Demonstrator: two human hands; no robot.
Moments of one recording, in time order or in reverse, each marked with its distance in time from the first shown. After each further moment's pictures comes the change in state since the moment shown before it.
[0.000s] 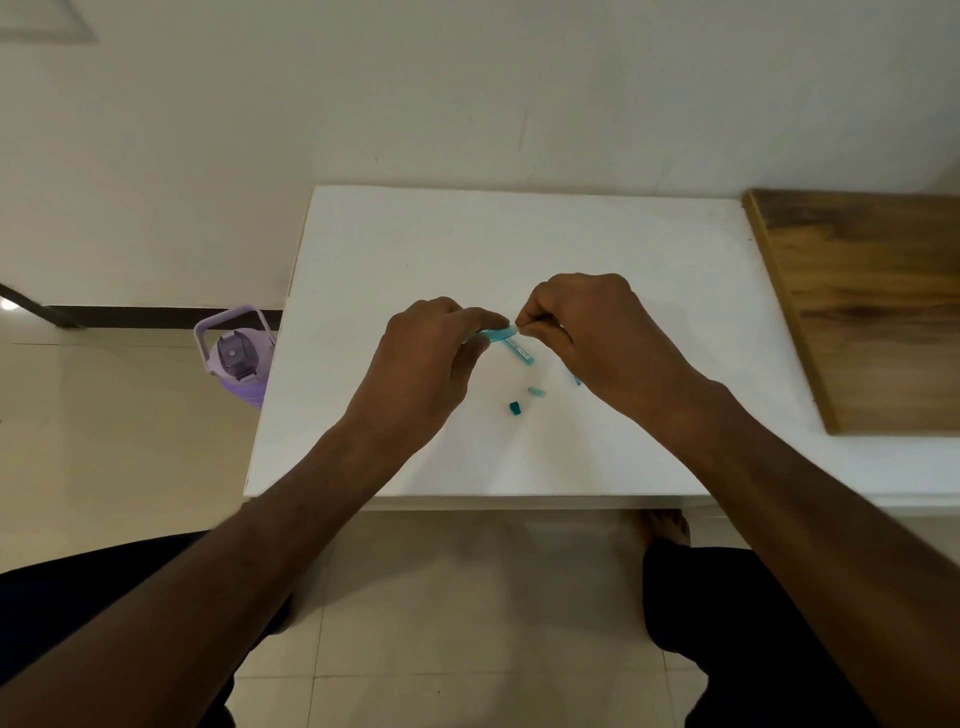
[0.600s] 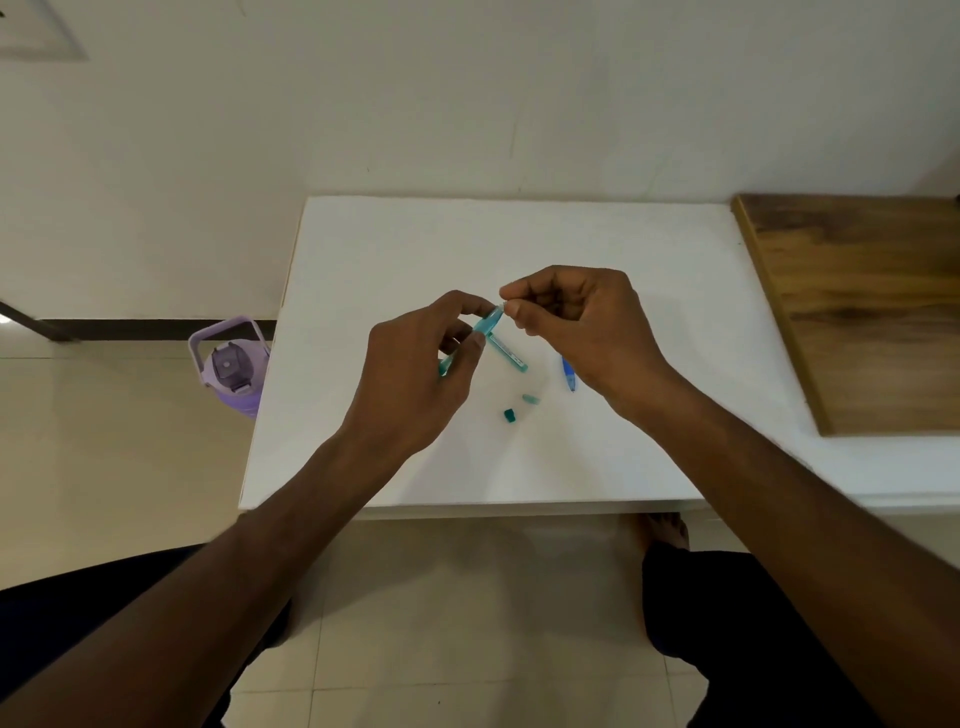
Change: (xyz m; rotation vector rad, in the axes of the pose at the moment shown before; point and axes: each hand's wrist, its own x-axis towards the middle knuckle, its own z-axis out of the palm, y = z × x) left_hand 0.000 -0.006 0.009 -0.206 0.102 -0.082; right_hand -0.001 -0.007 0.003 0.705 0.204 0.282
